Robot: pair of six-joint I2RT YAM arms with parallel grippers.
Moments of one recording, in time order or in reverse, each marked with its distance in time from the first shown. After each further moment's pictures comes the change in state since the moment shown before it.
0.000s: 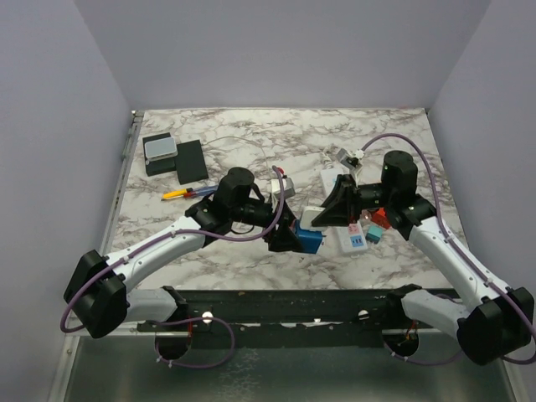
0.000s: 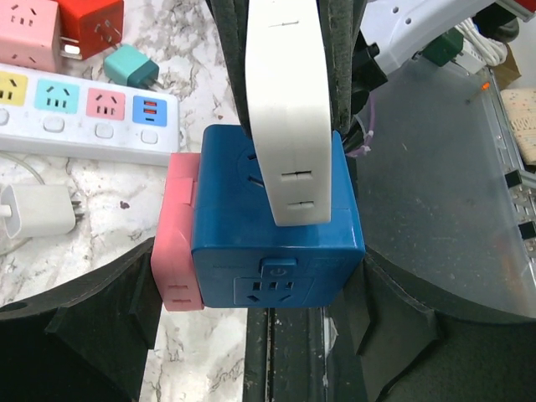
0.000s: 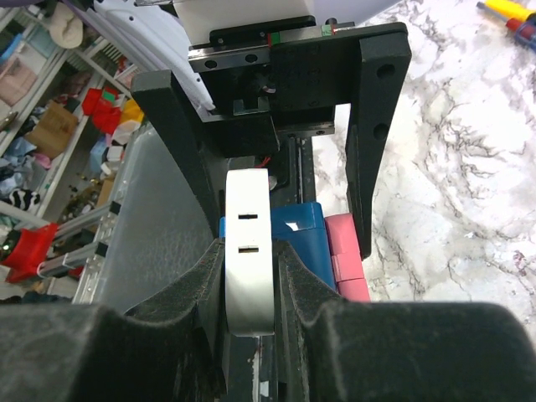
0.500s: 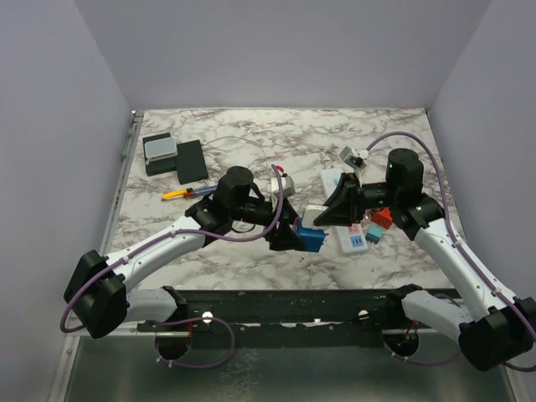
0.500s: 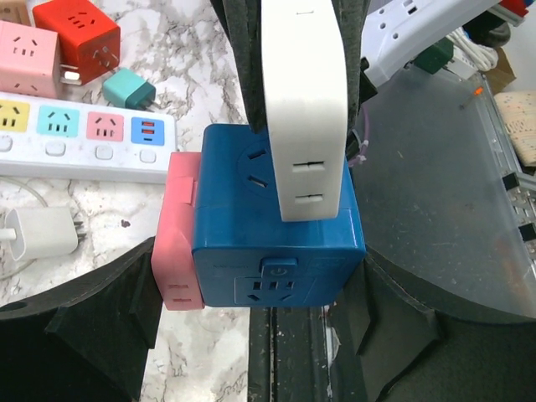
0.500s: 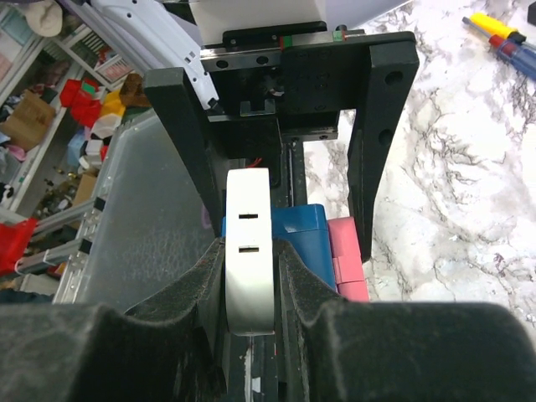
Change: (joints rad) left arm 0.005 0.002 0.002 0.023 0.000 0.000; right arm 0.003 -0.013 0.062 -0.120 0.005 -0.078
